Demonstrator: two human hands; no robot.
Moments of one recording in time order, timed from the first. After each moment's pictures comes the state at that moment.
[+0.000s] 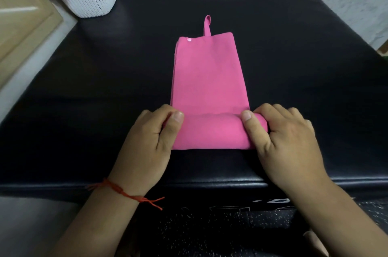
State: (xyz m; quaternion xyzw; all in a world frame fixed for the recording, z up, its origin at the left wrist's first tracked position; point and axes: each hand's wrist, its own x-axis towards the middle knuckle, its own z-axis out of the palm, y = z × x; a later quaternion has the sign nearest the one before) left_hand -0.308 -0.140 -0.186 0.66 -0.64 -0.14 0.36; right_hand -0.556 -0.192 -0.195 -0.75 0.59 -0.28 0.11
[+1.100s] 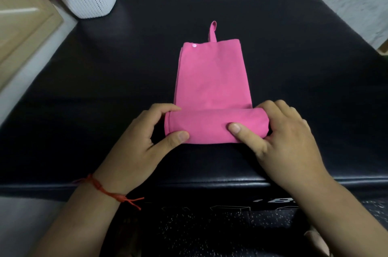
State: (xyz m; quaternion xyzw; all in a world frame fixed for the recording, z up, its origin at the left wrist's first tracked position) left_hand -0.283 -0.136 -0.185 0.64 -0.64 -0.27 0.33; right_hand -0.556 -0.194 -0.192 -0.76 0.57 -0.29 0.14
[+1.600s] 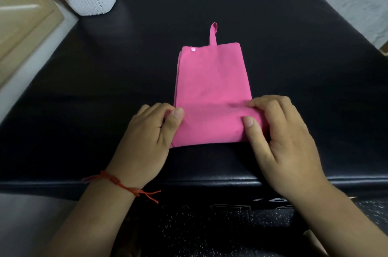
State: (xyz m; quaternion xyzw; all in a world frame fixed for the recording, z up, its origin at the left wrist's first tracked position) left_hand -0.298 -0.148 -0.186 0.68 -0.66 -0.14 0.29; right_hand -0.556 -0.183 -0.193 -0.77 0.51 -0.35 0.14
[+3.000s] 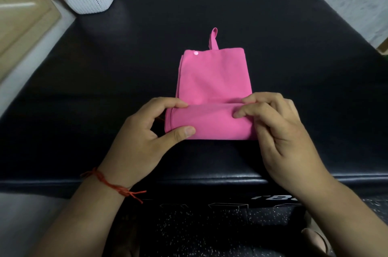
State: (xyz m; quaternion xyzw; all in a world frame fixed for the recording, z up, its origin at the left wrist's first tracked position) left_hand -0.300 -0.138 -0.172 0.61 -0.62 -0.27 0.41; right_hand -0.563 -0.190 -0.193 -0.80 0.42 -0.37 0.21
